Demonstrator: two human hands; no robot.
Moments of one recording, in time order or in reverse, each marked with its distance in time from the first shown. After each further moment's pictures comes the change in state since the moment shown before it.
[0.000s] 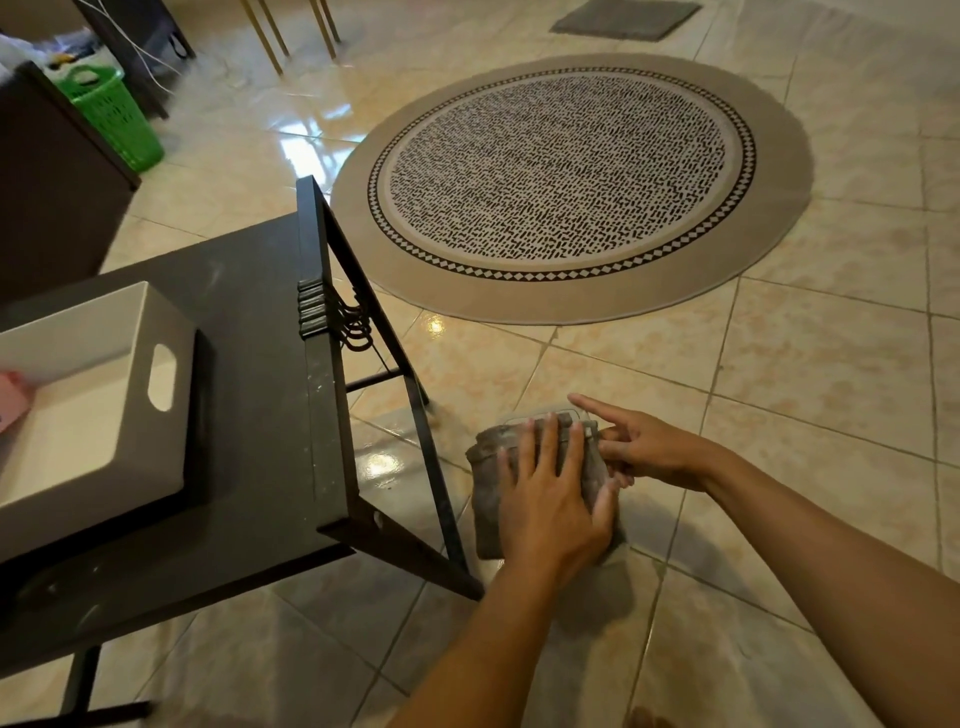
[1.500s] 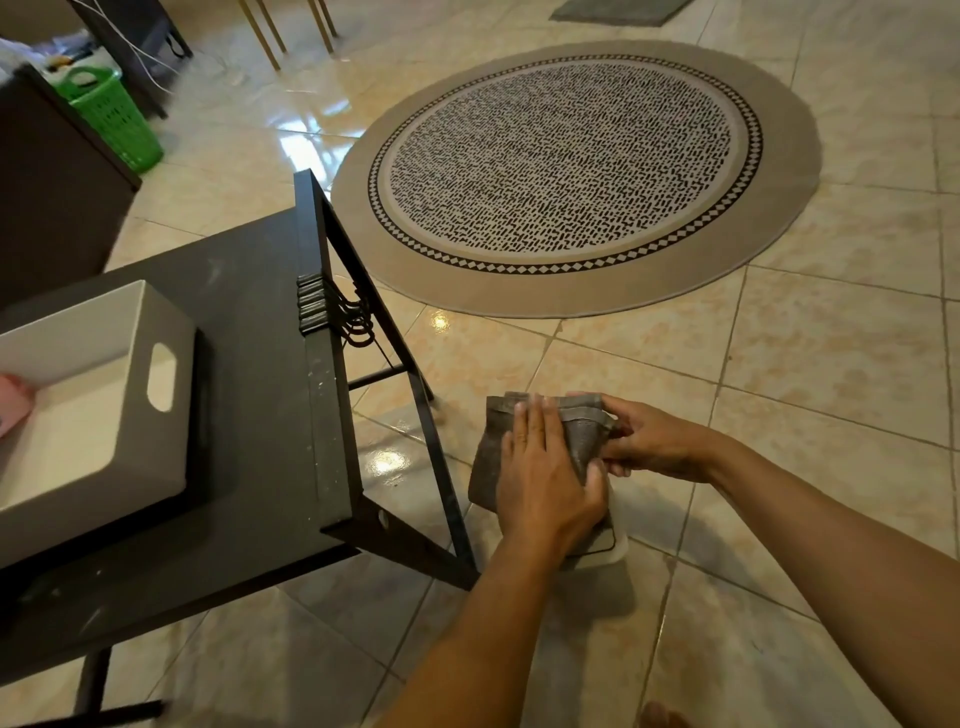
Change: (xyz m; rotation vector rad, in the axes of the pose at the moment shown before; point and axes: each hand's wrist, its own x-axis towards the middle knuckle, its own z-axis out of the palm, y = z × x) left_hand 0.017 -0.011 -0.001 -0.084 0.042 -0.087; right_hand 0.009 0.003 0.001 0.096 -0.054 -0.008
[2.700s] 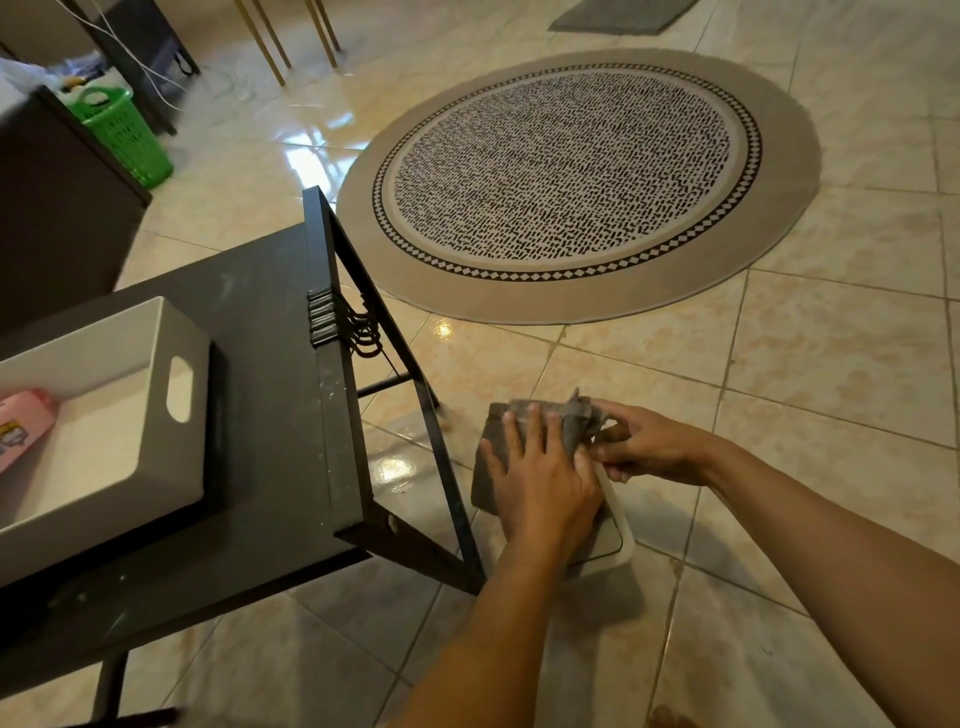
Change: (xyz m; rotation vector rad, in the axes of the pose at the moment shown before) left_hand 0.002 0.001 -0.007 0.101 -0.004 -0.065; right_hand 0.002 -0.002 0.003 0.037 0.014 0.050
